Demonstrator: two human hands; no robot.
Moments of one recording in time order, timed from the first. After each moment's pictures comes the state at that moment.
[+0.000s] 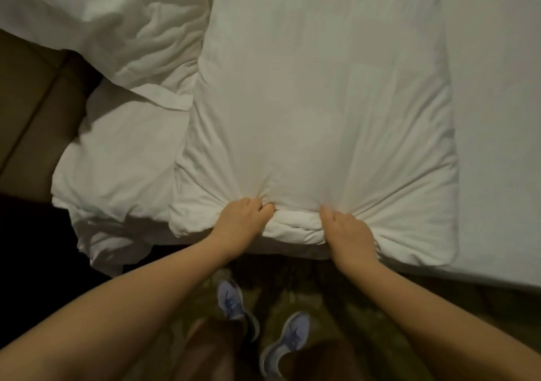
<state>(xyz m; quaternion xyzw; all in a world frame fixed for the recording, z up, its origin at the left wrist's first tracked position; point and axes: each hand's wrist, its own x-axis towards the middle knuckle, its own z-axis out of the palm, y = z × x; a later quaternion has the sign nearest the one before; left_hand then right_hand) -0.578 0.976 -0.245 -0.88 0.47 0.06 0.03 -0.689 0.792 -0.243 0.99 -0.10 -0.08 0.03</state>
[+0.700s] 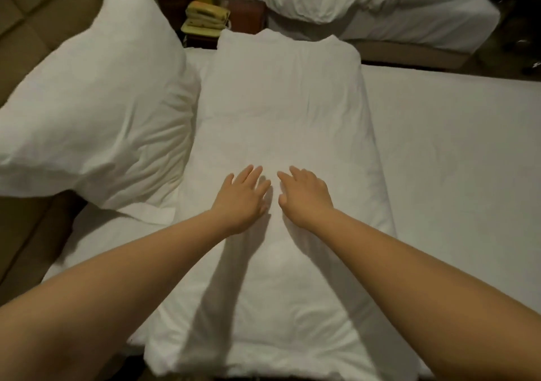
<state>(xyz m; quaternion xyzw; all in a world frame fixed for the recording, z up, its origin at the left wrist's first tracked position) -0.386 0.842 -0.086 -0.90 0.42 0.10 0.05 -0.454 0.701 -0.072 0.98 -0.14 -0.12 -0.10</state>
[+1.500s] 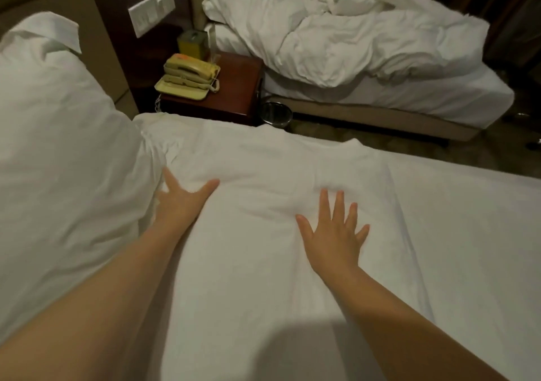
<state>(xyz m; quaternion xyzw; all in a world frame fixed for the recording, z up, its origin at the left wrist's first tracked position) 0.042 0.696 -0.153 -0.89 -0.09 0.16 -0.41 -0.126 0.490 -0.139 0.94 -0.33 -0.05 -0.10</state>
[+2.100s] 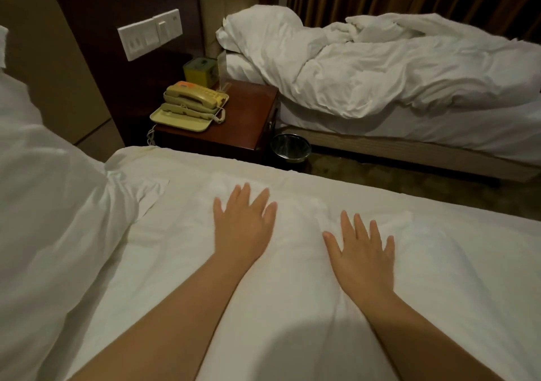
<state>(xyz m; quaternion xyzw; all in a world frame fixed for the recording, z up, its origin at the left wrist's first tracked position) 0.148 0.521 -0.224 -0.97 0.19 -0.01 -0.17 0.041 0.358 -0.229 0.95 -0.29 -0.06 -0.04</state>
